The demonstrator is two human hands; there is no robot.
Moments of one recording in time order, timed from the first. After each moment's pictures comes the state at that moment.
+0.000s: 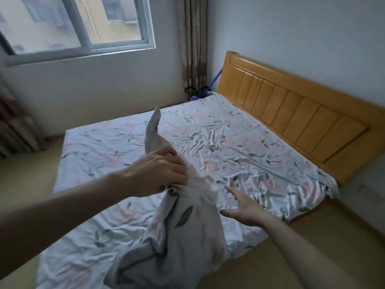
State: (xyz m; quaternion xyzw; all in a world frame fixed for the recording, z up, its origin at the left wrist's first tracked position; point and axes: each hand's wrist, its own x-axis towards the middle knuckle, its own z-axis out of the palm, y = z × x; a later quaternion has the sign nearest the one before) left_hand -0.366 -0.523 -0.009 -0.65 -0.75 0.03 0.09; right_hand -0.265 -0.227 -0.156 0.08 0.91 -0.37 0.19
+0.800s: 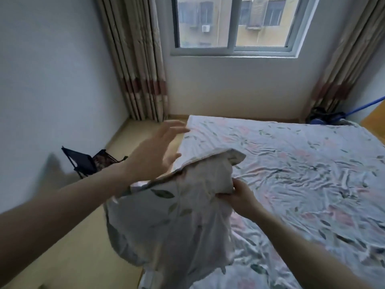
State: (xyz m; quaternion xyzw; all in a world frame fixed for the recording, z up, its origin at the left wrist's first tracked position) left_hand -0.360 -1.045 -0.004 -0.18 -0.95 -0.14 0.21; right_hand -0.421 -0.764 -0.149 -0.14 0.83 -0.53 0.13
